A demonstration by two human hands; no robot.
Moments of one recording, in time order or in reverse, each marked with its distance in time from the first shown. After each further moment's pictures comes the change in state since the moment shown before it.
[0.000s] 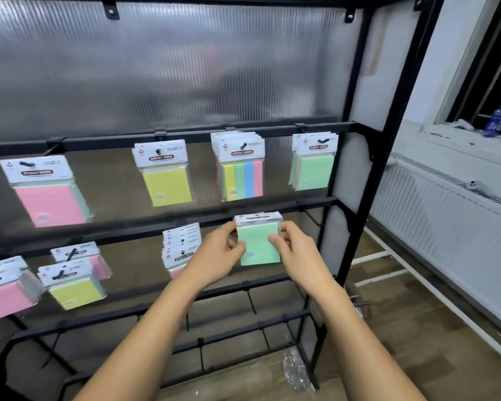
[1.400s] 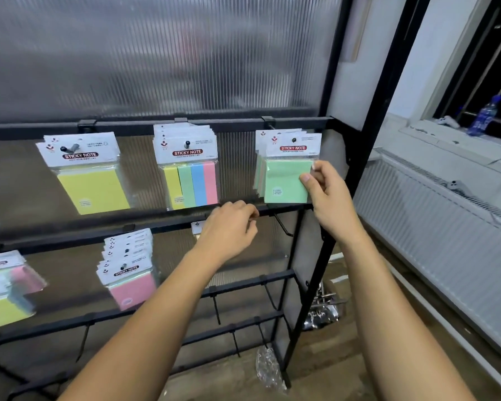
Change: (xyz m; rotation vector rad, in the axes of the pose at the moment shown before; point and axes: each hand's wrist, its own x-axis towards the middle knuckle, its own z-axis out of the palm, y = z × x) left_hand 0.112 0.036 0.080 0.588 0.044 0.227; right_hand 0.109 0.046 -0.123 0.187 0.201 -0.097
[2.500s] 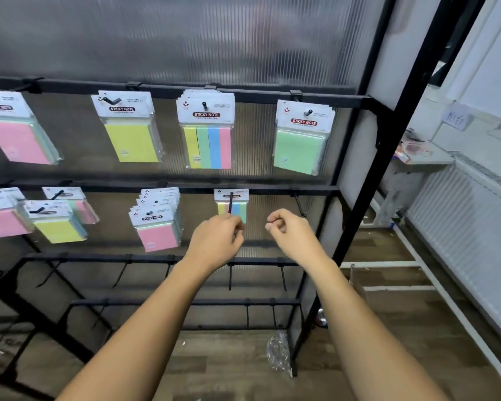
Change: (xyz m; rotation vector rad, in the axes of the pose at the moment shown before) left_hand -0.080 0.013 0.035 0.088 0.001 -0.355; right_hand -0.062 0.076 0.053 -0.296 -0.460 0.060
